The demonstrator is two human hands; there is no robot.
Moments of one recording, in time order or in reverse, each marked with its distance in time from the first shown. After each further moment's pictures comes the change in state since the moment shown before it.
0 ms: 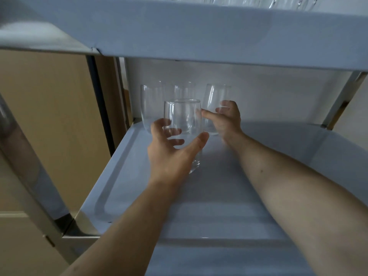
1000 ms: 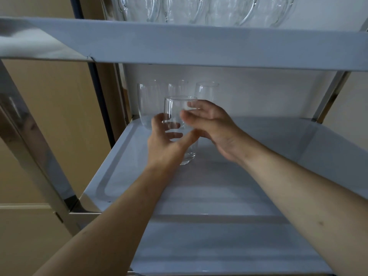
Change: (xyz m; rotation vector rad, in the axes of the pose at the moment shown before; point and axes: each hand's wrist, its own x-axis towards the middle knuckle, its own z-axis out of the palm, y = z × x) left_hand -0.010 0.011 0.003 -0.007 -0.104 0.025; right_hand -0.122 -0.081 -0.050 0.158 -0.578 0.001
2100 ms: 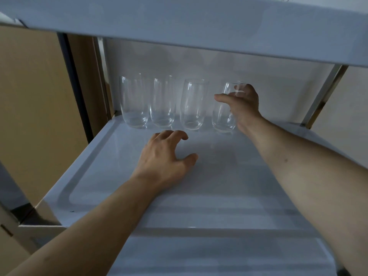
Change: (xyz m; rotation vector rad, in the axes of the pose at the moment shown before) left_hand -0.001 -0.017 0.013 0.797 -0.284 0.216; right_hand 0.101 0.039 -0.121 -0.185 0.621 -0.023
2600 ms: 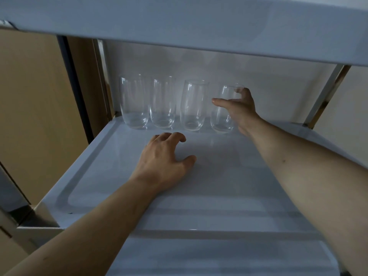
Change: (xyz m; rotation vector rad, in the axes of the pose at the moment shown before) left_hand 0.003 -0.003 0.004 0.050 -0.021 -0.019; right_hand 0.007 0.012 0.000 -0.087 -0.094 0.032
